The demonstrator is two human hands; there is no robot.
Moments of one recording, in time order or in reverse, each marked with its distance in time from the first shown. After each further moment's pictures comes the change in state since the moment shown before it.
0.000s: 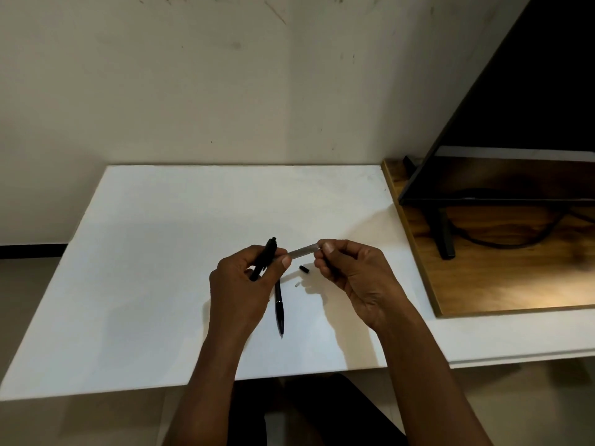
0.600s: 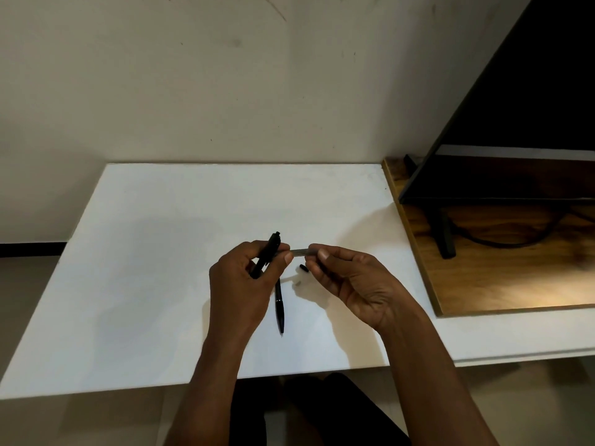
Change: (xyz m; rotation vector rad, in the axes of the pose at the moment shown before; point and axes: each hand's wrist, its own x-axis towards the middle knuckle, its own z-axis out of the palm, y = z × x) left_hand -0.001 0.003 0.000 0.086 0.042 0.137; right_hand -0.003 -0.001 -0.001 0.184 -0.090 0.210
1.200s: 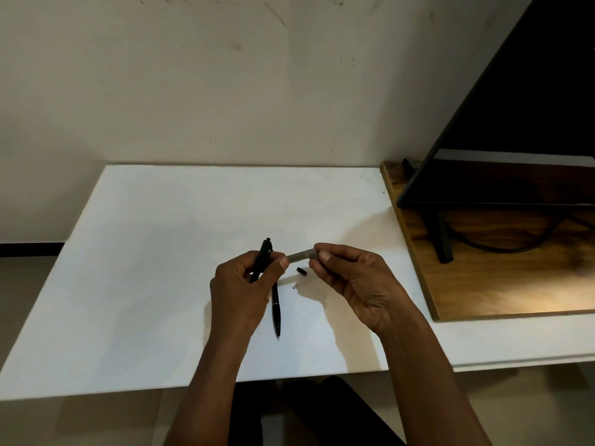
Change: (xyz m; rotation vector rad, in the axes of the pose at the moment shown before) left_hand 0.000 -0.006 0.005 -0.155 -0.010 -0.243; right_hand -0.001 -0.002 0.001 -0.058 0.049 -0.111
